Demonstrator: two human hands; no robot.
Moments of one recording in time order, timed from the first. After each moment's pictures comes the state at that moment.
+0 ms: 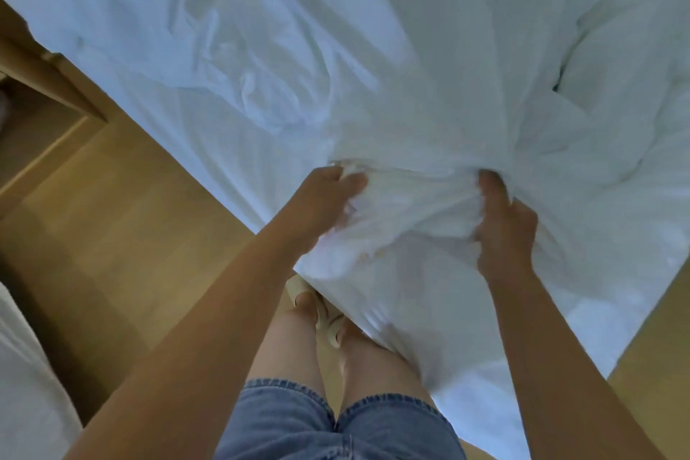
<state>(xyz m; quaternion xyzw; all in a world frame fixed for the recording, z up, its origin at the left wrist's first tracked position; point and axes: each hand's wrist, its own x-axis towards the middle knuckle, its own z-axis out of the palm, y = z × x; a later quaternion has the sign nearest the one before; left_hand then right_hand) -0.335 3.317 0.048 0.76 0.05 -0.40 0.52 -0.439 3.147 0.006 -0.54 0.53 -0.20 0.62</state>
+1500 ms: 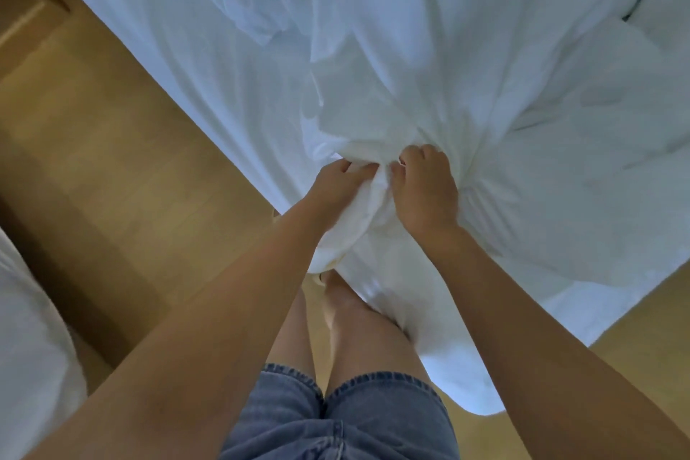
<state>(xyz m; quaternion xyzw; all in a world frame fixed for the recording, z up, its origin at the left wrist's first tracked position) -0.373 3.308 -0.094 0.72 0.17 -0.45 0.51 -0.427 3.189 -0.081 -0.95 0.19 0.10 0.21</state>
